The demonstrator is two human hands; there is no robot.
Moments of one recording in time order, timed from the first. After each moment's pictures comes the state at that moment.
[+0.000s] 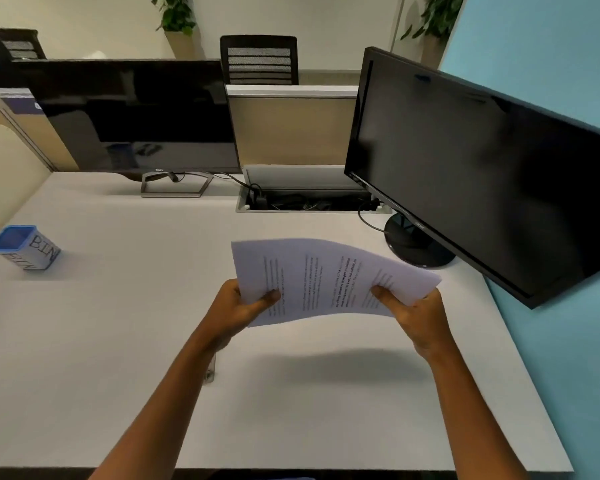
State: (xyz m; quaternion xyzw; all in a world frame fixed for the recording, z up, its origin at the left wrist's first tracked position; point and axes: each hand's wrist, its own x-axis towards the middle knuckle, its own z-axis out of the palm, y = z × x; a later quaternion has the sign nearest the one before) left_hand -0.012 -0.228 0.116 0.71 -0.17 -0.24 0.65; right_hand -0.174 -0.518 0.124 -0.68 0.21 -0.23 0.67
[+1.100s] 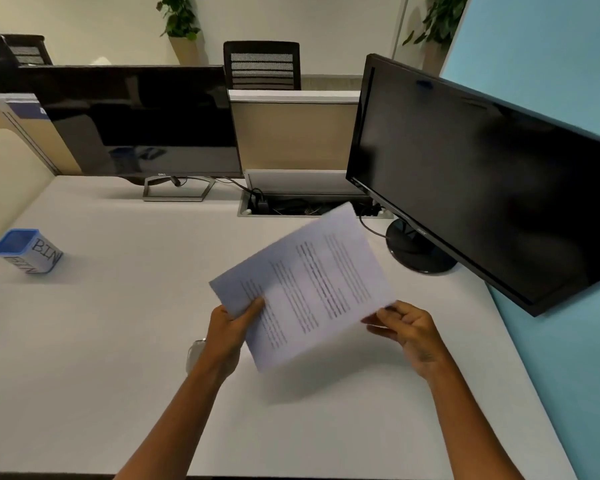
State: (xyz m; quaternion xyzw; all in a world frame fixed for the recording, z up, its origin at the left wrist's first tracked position) left_hand -0.026 -0.223 0.068 0.63 -0.02 -0.18 0.75; right_hand -0.181 -0.542 0.054 -0.58 0.22 -0.09 0.78
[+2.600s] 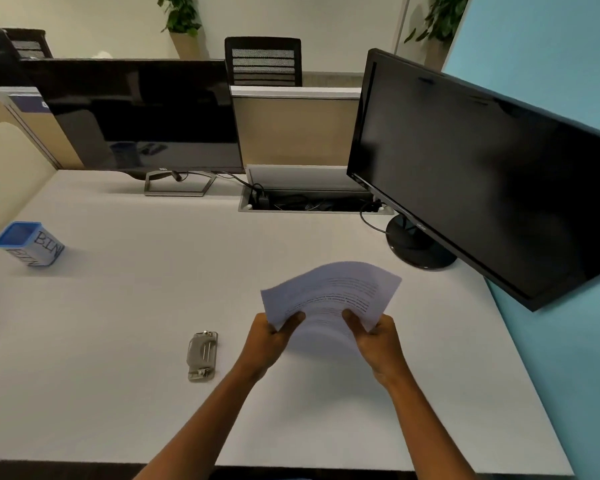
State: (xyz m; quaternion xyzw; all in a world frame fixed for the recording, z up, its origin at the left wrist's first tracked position) left_hand -0.070 -0.264 0.069 0.72 -0.15 -0.18 0.66; right_hand -0.174 -0.456 0.076 -0.67 0.26 -0.15 0.68
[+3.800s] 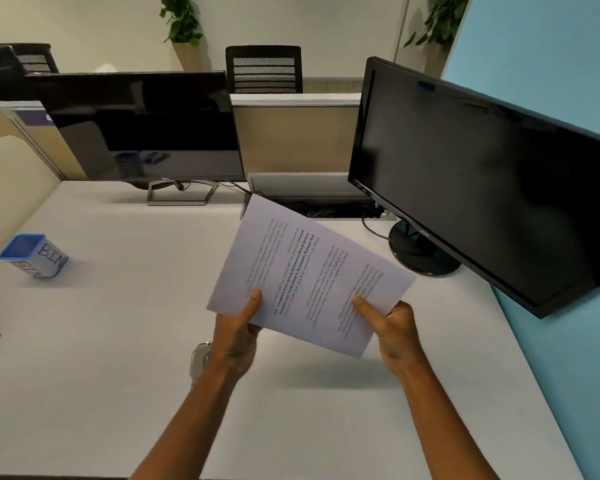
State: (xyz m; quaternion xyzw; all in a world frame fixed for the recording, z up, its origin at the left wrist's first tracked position) left_hand -0.032 -0.242 0.089 0.47 0.02 -0.17 0.86; right_hand -0.151 -0.483 0.087 -0.59 0.25 -0.19 0.74
